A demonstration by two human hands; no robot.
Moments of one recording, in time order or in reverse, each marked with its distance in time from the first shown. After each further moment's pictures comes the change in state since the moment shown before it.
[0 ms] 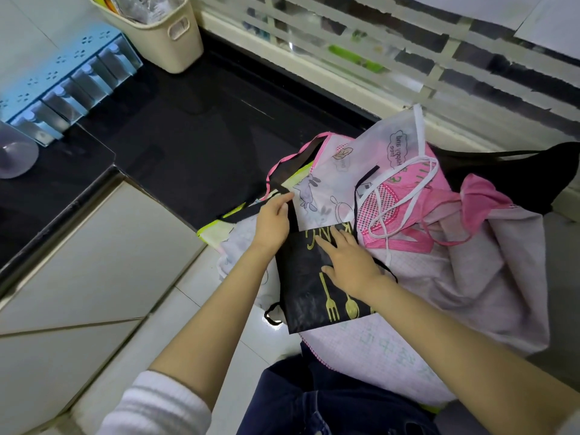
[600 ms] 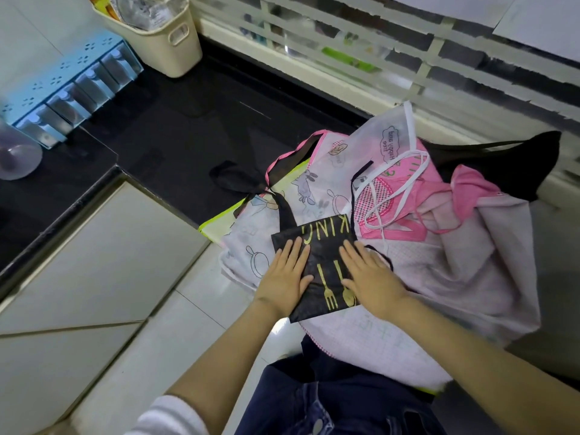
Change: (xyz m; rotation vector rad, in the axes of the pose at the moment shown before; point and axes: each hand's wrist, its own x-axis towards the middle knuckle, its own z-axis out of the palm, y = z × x) left_hand -0.077 -0.089 0.023 1.064 -0.368 0.396; right_hand -0.050 0.033 0.041 -0.203 0.060 -0.005
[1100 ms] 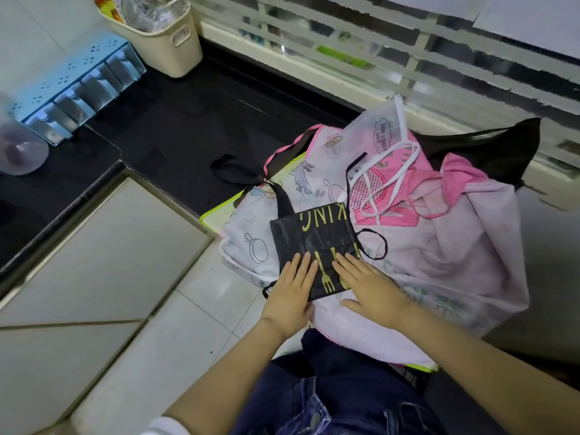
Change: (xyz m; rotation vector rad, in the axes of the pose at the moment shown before) left_hand -0.048 0.036 0.017 0.003 0.073 0.076; right_hand -0.041 -0.007 0.014 0.026 -0.028 -0.198
